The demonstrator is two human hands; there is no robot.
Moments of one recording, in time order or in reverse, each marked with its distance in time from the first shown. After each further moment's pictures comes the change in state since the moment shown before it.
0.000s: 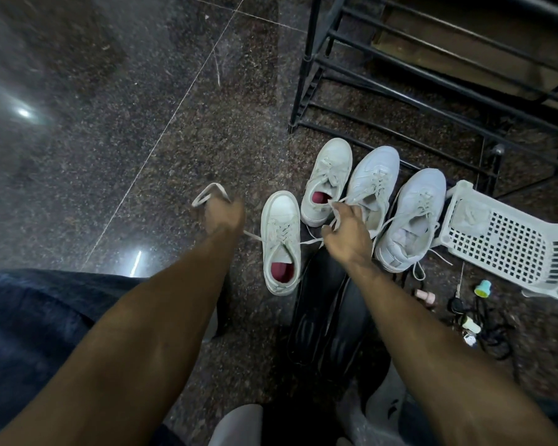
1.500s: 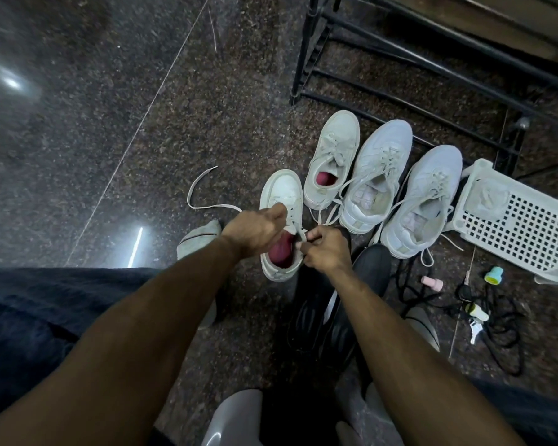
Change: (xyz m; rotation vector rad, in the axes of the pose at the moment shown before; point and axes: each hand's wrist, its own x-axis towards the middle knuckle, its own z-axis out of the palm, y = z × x) left_hand -0.029 -0.026 0.017 1.060 -0.647 1.163; right_hand -0.013 0.020 0.067 0.362 -0.247 0.287
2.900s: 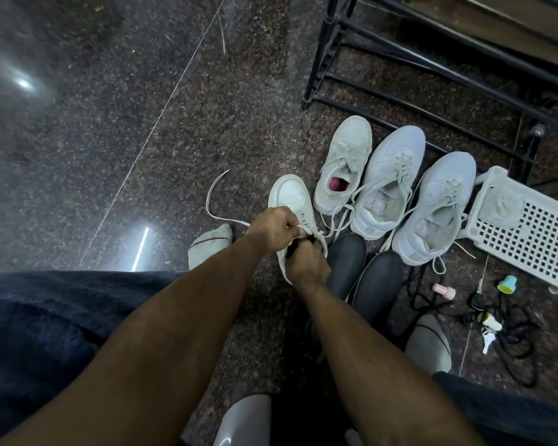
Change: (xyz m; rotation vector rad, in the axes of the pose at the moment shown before) left_hand 0.023 -0.002 0.006 -0.619 0.061 -0.384; right_hand -0.023 -0.032 0.055 -0.473 0.067 0.029
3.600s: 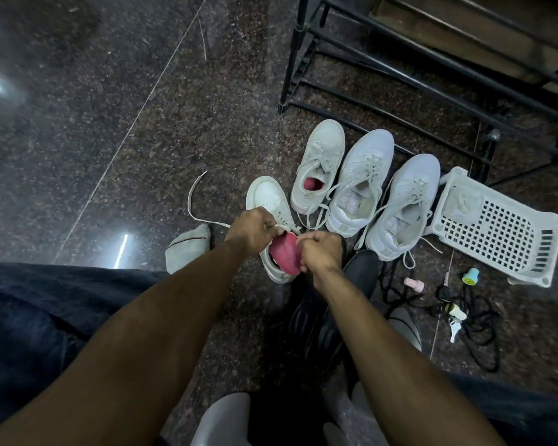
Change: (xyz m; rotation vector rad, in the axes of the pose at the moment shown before) left_hand -0.008 0.005 0.013 -0.091 0.101 -0.120; right_hand -0.006 0.033 -0.060 0.807 0.033 0.189
